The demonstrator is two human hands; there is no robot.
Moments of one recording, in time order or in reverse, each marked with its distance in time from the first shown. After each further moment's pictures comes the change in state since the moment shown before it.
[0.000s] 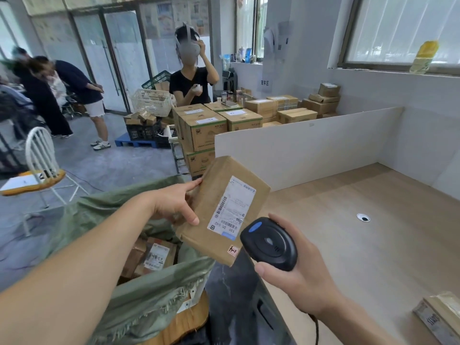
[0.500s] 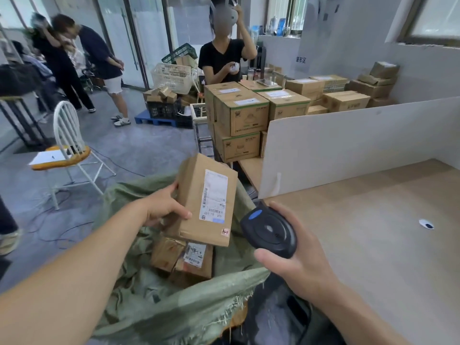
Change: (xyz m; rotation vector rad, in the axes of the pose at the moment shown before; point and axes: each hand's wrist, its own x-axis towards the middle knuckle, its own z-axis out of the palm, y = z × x) left_hand 0.025 -0.168 -0.124 -0.332 0.231 -0.164; right_hand 0.104 -0.006 0.158 0.051 -0.089 0.011
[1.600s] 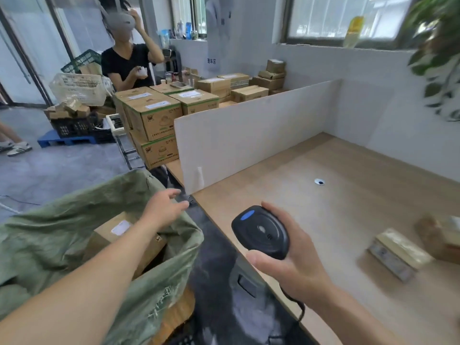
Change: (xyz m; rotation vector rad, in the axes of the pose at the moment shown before) left_hand 0.008 0.047 0.187 0.373 0.189 0.381; right_hand -0.125 -0.003 -0.100 -0.065 0.303 0.094
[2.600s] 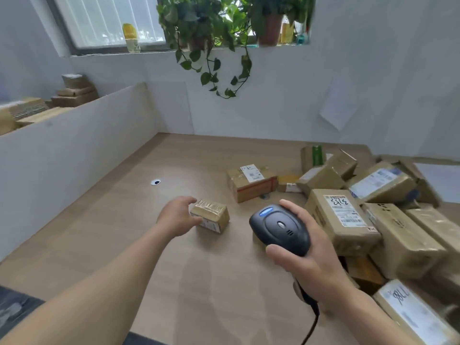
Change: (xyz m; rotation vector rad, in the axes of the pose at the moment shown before) left_hand -0.200 0.345 0.382 0.372 -0.500 0.639; right_hand -0.295 0.047 -0.348 -0.032 0.741 0.166
